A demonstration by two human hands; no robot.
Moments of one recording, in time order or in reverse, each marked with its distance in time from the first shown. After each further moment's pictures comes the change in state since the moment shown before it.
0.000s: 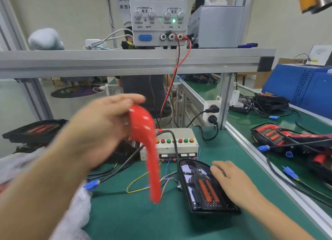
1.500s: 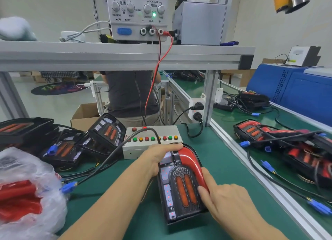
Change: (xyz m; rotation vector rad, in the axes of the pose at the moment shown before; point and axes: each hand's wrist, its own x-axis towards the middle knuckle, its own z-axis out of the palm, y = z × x) left_hand 0.057 -0.167 0.086 -0.051 -0.101 -0.789; right_hand -0.052 0.006 -0.002 -0.675 0.046 -0.223
